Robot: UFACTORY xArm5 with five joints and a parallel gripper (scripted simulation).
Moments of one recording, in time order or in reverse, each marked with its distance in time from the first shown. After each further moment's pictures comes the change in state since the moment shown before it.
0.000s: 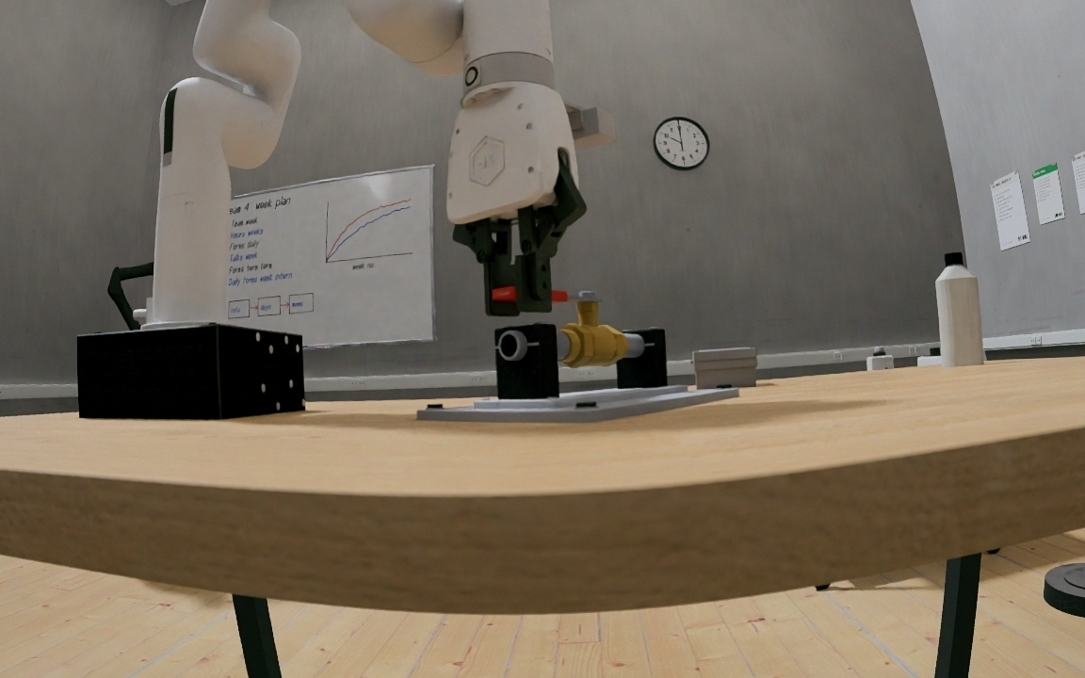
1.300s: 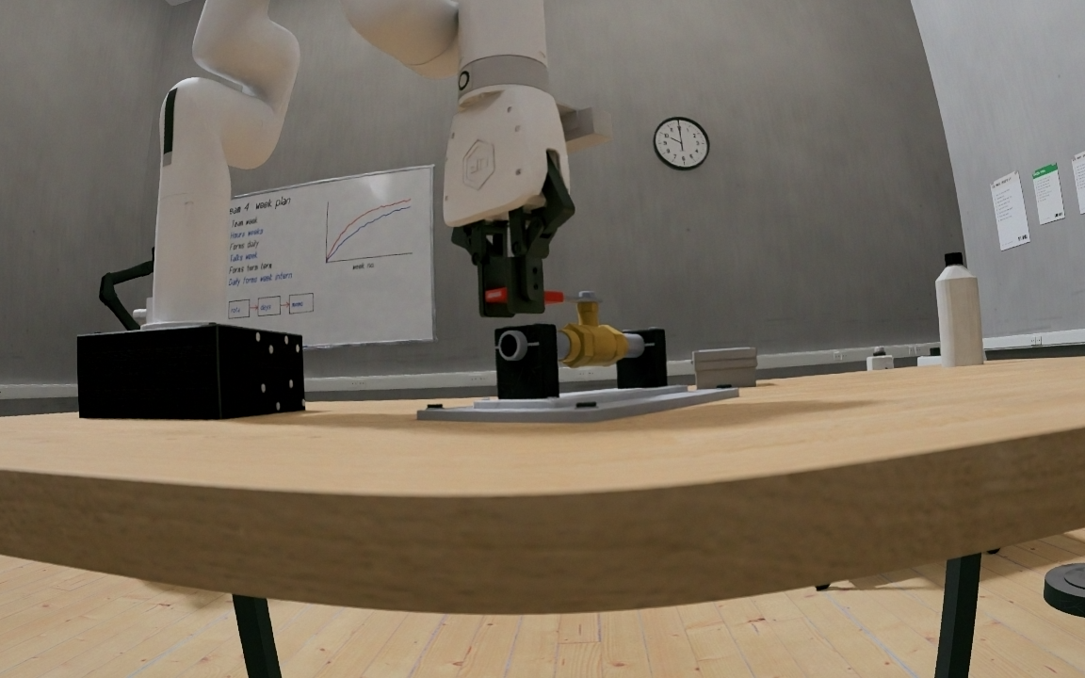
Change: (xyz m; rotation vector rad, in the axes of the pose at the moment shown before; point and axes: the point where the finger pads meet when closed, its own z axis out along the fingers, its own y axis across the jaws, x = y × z) arm 0.000 -0.007 0.000 0.001 0.000 0.082
